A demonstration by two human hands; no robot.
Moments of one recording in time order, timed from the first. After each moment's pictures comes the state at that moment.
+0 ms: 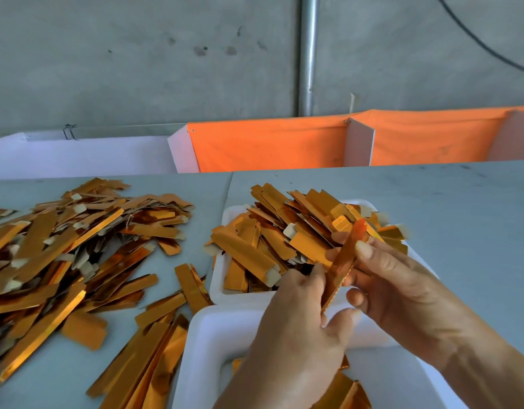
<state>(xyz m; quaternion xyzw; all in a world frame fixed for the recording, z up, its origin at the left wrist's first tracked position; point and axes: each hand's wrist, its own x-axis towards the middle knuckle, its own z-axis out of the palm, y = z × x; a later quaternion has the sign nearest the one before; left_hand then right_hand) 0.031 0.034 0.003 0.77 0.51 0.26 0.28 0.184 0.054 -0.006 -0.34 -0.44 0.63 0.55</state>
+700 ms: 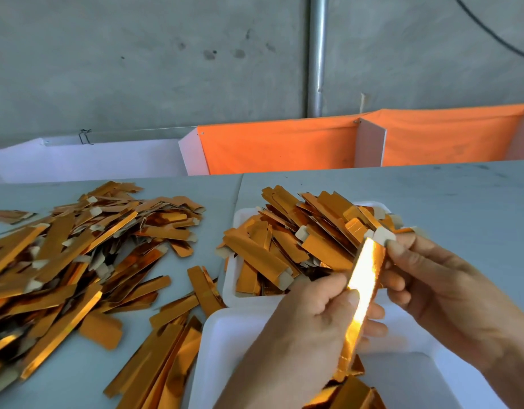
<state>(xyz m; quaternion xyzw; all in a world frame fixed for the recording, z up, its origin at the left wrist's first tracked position) 0.021 0.035 0.007 0.64 0.41 0.32 0.56 0.204 0.055 -0.004 -0.38 -0.48 0.57 0.55</state>
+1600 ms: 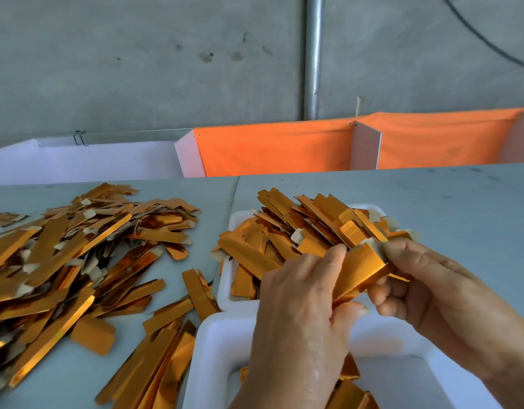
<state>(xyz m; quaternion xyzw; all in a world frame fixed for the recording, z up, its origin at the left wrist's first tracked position) 0.027 0.037 -0.003 0.79 0.47 0.37 0.11 0.198 0.048 0.004 -0.37 -0.47 0.59 0.54</state>
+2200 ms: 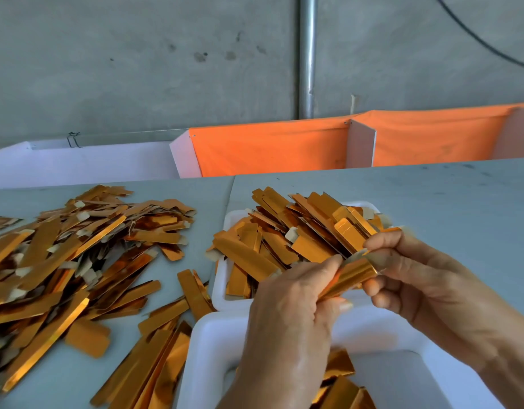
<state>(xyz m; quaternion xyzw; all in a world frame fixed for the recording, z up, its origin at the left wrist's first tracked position) 0.023 0.040 -0.003 0.79 0.47 0.35 0.17 0.202 0.048 0.006 -0.37 -0.45 0.61 0.55</state>
